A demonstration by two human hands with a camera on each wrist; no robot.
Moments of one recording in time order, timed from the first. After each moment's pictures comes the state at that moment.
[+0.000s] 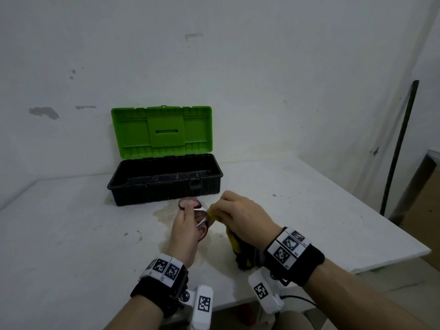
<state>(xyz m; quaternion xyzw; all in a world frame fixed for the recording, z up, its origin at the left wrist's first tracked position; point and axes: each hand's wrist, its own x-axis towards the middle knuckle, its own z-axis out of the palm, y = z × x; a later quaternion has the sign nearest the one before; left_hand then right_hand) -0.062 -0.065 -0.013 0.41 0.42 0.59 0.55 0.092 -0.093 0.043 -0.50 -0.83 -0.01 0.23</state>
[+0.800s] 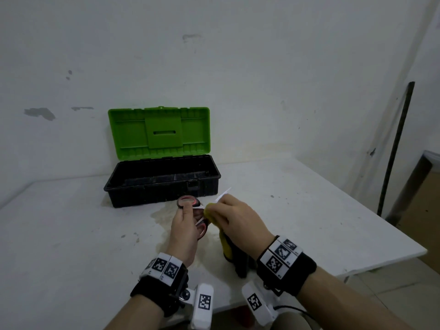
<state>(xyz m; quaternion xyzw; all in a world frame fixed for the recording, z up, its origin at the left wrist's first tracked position) -0.057 -0.061 -0.010 0.40 0.43 0.60 0.54 0.085 -0.092 0.025 -0.50 -0.81 0.01 0.30</state>
